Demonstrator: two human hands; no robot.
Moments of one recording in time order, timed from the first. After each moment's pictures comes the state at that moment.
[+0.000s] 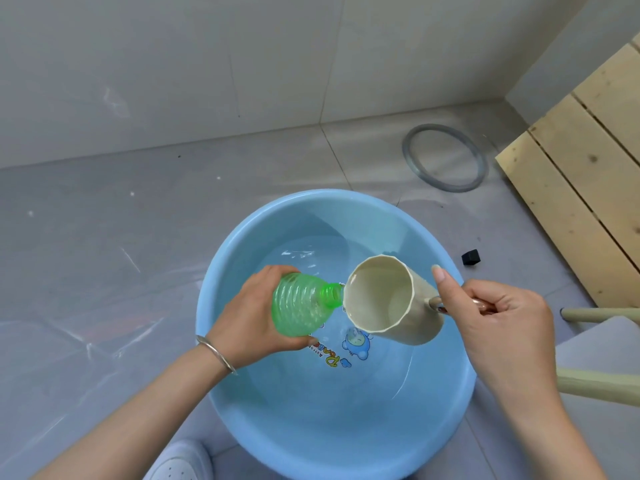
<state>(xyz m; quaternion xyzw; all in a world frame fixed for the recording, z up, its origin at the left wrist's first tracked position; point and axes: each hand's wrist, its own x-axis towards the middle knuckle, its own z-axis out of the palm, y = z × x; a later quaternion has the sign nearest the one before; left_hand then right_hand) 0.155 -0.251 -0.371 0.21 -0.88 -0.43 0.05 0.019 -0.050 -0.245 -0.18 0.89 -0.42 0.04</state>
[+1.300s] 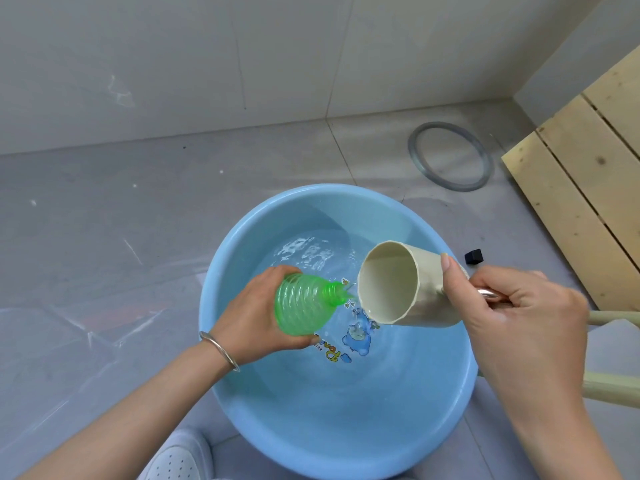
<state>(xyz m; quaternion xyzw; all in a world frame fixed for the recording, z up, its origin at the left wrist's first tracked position) 0.159 -0.247 -0.375 0.23 -0.87 -0.44 0.04 0.023 -0.054 -0.234 -0.30 0.89 -0.32 -0.12</state>
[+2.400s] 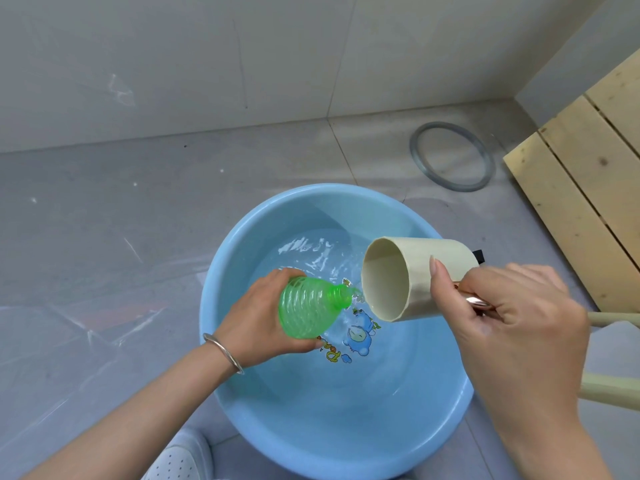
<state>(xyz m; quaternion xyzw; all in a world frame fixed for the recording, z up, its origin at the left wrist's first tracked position) 0.159 -0.243 -0.378 0.22 -0.87 -0.44 0.03 0.031 -0.062 -0.232 -0.41 0.85 -0.23 -0.24</state>
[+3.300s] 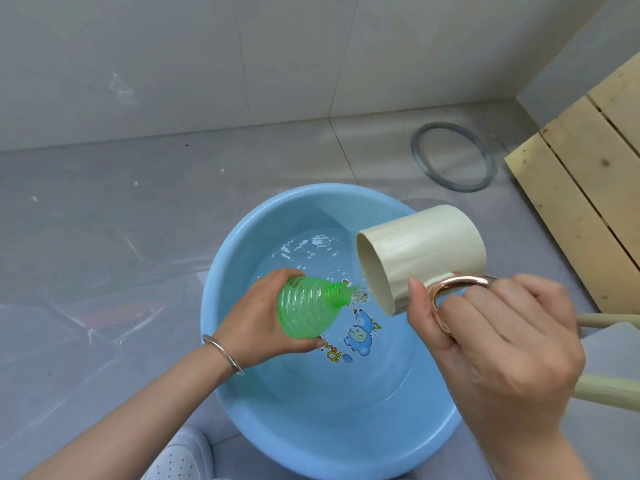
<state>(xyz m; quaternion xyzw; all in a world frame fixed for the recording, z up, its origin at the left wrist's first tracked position) 0.160 -0.242 -0.379 0.23 -0.85 -0.46 0.04 0.041 -0.063 -0.235 -0.53 0.75 -0.15 -0.37</state>
